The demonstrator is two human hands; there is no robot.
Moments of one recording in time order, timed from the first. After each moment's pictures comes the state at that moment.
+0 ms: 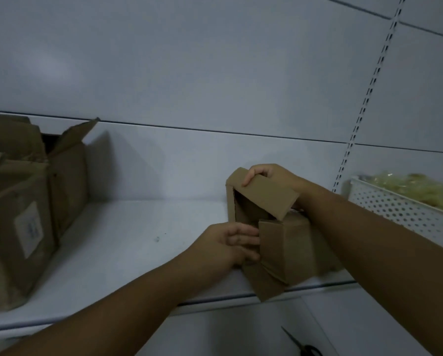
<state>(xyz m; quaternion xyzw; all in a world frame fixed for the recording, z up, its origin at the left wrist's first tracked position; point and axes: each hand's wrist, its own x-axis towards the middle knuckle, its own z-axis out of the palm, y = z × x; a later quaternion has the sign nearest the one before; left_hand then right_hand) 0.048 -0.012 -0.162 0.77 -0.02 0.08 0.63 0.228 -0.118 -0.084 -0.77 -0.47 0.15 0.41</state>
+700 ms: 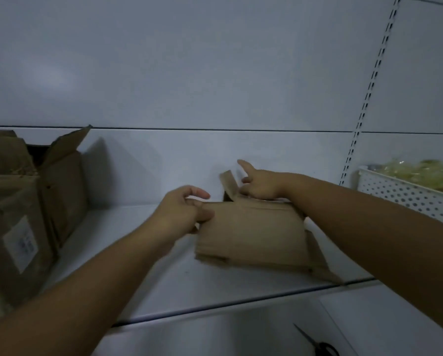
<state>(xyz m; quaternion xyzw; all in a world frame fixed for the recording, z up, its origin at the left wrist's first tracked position) 0.061 0.032 -0.119 0.75 0.16 0.18 0.62 0.242 -0.088 -0.091 -0.90 -0.39 0.12 0.14</state>
